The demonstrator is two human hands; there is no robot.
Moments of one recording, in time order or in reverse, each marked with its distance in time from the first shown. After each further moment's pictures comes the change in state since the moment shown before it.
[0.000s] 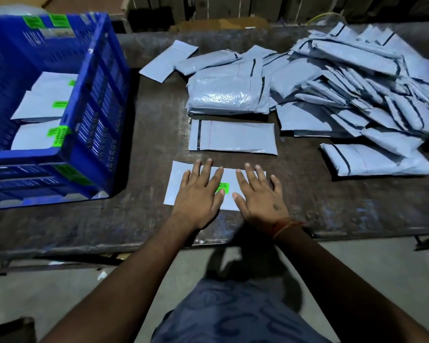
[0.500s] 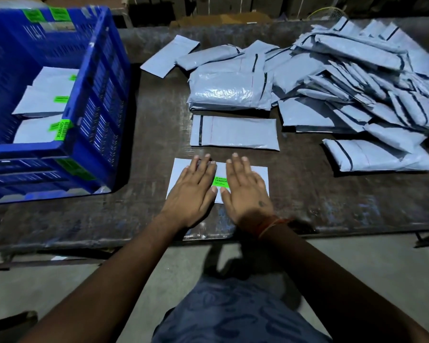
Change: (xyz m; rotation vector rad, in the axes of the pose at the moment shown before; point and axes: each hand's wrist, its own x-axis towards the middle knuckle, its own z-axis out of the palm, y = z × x) left_hand -0.017 -0.019 -0.012 -0.088 0.006 0.094; right_hand -0.002 -0.044 -0.009 0.083 0.106 -0.046
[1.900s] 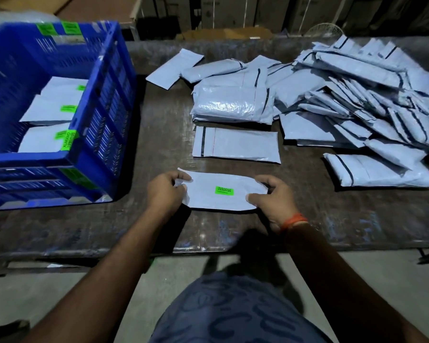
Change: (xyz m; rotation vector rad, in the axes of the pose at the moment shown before) left_hand 0.010 -0.016 -0.044 -0.659 0.193 -0.743; right_hand 0.010 0.039 -0.028 1.047 0.071 0.660
